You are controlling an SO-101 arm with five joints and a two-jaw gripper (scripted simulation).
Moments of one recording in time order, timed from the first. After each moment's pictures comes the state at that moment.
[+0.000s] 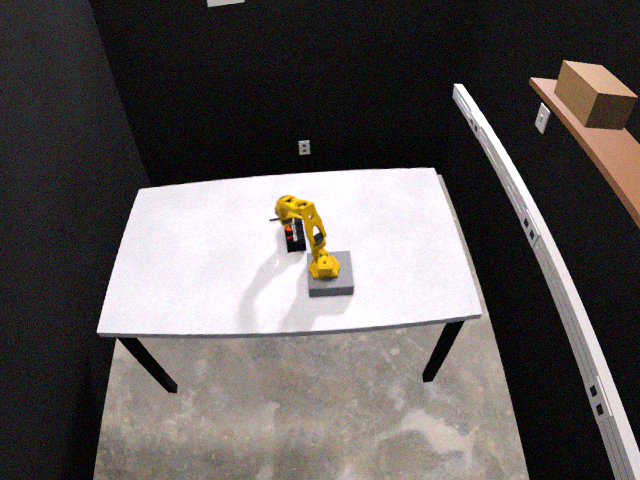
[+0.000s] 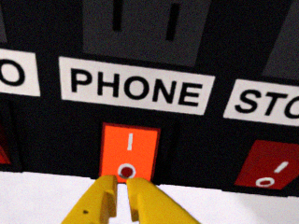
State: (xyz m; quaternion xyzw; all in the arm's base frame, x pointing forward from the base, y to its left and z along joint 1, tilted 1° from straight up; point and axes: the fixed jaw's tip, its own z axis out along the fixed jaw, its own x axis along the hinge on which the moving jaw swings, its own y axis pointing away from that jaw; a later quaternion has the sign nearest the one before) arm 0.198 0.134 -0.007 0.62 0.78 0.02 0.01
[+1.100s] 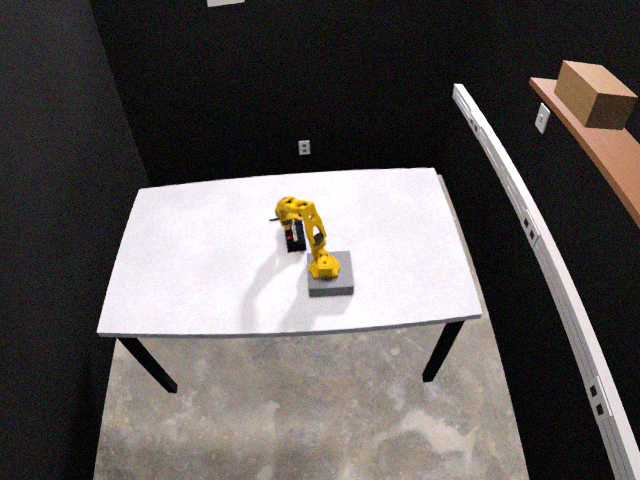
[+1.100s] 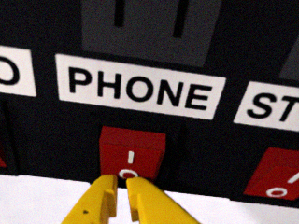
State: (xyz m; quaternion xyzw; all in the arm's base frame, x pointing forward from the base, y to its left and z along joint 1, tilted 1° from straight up) arm 0.199 0.136 -0.011 0.62 0.79 0.03 0.01
